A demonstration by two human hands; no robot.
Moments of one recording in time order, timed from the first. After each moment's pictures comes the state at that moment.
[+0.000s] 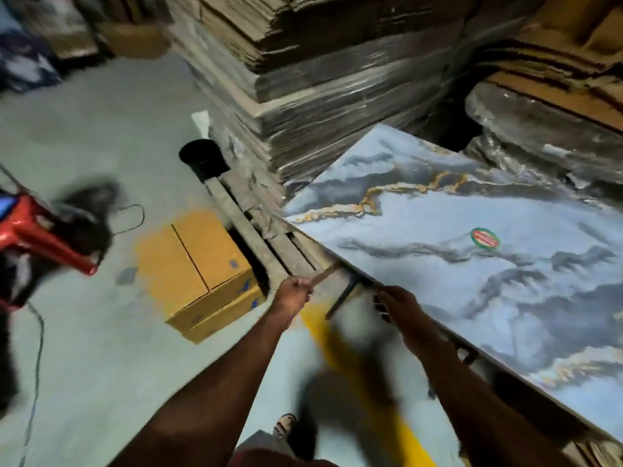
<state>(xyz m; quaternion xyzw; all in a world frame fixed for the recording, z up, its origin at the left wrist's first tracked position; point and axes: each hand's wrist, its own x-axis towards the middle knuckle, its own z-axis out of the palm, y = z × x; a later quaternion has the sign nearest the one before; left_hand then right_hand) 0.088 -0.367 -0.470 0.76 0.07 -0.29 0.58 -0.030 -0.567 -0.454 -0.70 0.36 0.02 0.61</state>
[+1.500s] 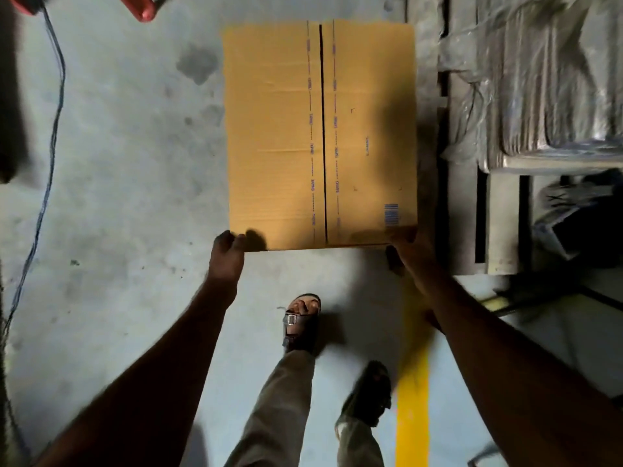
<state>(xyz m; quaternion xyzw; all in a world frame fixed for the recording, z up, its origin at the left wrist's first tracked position) 0.358 0.040 -0.889 0.63 0.50 -0.13 0.58 0.459 -0.283 -0.897 -0.86 0.22 0.25 0.39</state>
